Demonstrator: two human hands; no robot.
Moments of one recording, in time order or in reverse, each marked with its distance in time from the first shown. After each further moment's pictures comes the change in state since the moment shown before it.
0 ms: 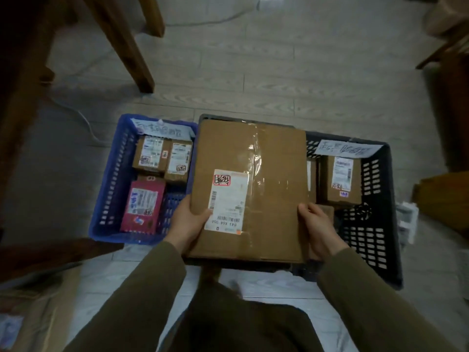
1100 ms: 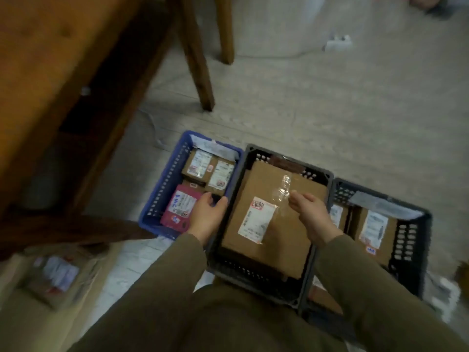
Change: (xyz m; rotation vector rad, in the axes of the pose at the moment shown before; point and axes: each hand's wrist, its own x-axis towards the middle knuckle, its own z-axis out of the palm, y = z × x) left_hand -0.034 0.081 -0.032 -0.133 0.225 -0.040; right_hand -0.036 -0.125 0.075 -0.290 -0.241 -0.177
